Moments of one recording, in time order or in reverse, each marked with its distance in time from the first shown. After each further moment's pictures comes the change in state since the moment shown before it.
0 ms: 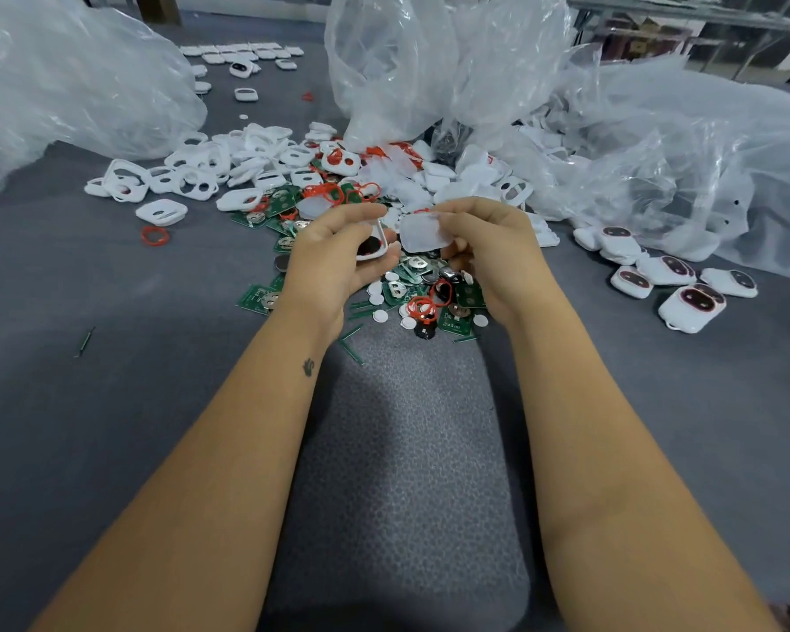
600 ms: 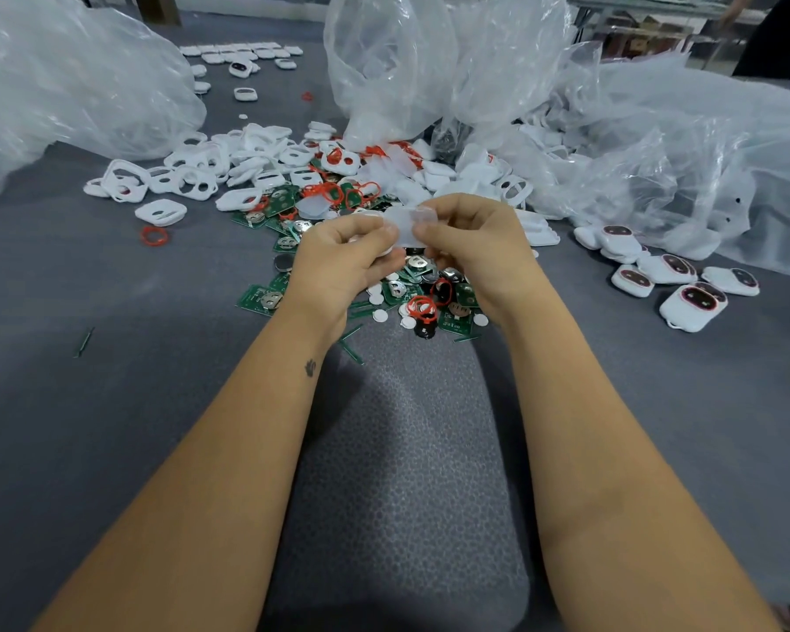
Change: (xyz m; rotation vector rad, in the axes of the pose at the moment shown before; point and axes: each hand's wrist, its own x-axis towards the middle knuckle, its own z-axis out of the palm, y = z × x) left_hand 0.007 -0.010 -0.002 0.050 -0.072 0.027; right_hand -0.002 0.001 0.006 -0.024 -0.104 -0.083
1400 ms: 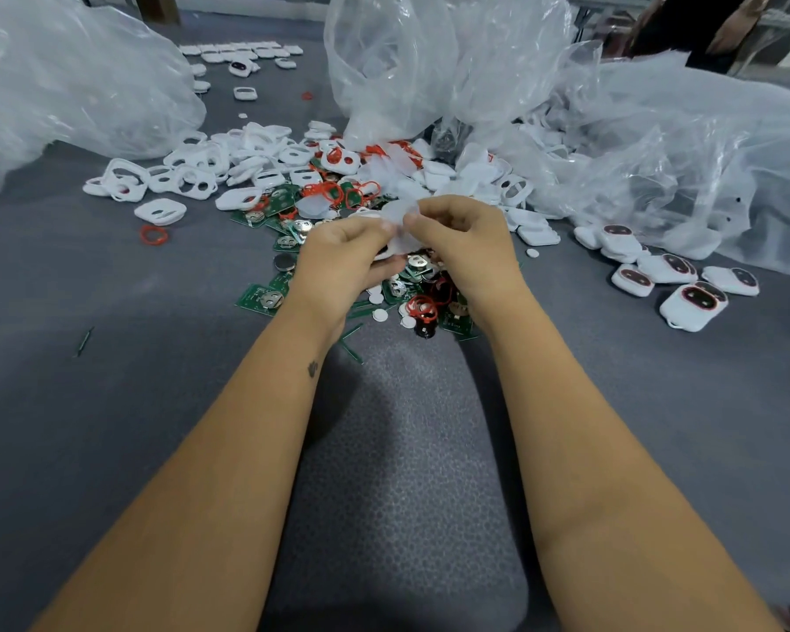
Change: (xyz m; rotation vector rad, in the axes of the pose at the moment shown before) left_hand 0.001 -0.003 0.001 0.080 -0.054 0.034; right_hand 0.001 0.004 0.014 -0.165 0.142 -0.002
